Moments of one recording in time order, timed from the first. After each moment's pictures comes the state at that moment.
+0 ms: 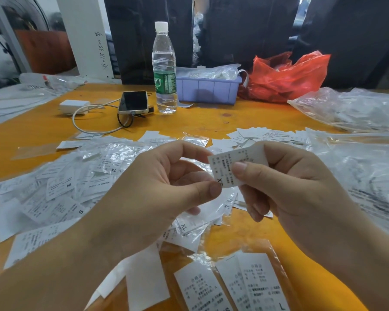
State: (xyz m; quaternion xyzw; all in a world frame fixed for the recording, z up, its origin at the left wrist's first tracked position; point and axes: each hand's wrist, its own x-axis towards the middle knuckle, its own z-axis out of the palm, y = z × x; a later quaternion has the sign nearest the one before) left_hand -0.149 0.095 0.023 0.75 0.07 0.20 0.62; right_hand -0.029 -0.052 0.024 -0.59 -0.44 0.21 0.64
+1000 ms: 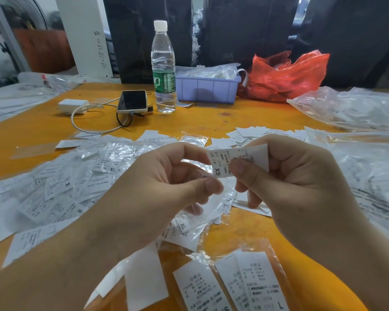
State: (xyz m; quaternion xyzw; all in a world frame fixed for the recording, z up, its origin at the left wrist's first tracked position) left_hand -0.148 0.094 0.024 0.73 0.06 0.18 0.65; right_hand -0.031 -0.053 0.023 -0.66 -0.49 0.01 0.57
